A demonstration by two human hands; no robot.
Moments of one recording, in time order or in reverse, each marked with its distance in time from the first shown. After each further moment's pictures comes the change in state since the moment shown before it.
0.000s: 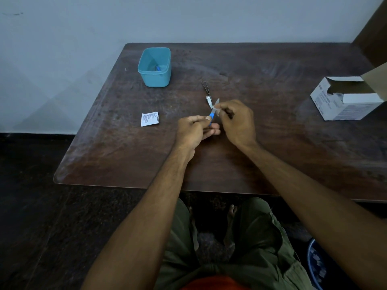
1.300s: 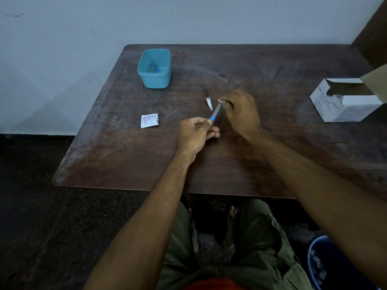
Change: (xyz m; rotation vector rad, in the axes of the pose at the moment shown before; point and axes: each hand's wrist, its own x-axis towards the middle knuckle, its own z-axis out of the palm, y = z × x) left_hand -0.003 -0.005 0.004 0.122 0.040 0.093; right_hand 0.034 0.006 -0.012 -0.336 -0.152 -0.089
